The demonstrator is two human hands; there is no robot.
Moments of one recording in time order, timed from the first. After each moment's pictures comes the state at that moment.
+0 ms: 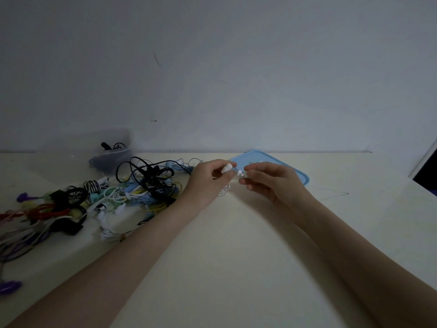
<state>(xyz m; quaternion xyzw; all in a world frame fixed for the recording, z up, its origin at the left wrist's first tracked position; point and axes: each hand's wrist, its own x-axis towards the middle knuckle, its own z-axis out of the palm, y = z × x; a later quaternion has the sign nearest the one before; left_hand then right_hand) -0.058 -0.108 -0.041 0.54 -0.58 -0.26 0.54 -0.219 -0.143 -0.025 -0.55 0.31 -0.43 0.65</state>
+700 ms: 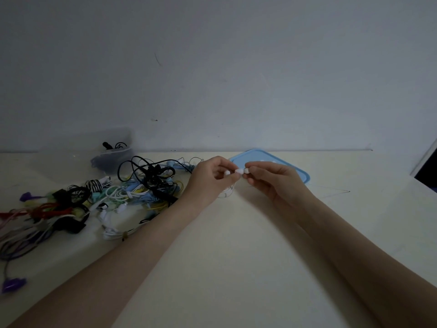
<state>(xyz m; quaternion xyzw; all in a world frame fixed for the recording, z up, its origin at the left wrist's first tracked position) -0.064 -0.099 -0.033 0.54 -0.57 -0.29 0.55 -0.218 -0.139 -0.023 -0.50 0.29 -0.45 0.68</state>
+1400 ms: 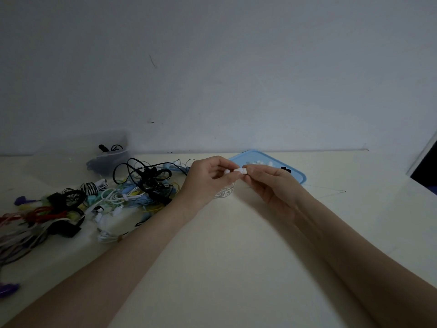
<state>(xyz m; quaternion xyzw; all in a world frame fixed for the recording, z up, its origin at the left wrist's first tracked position) -0.068 -0.096 -0.027 0.48 -0.58 -0.30 0.58 -0.219 -0.138 -0.021 -0.44 0.27 -0.43 0.74</state>
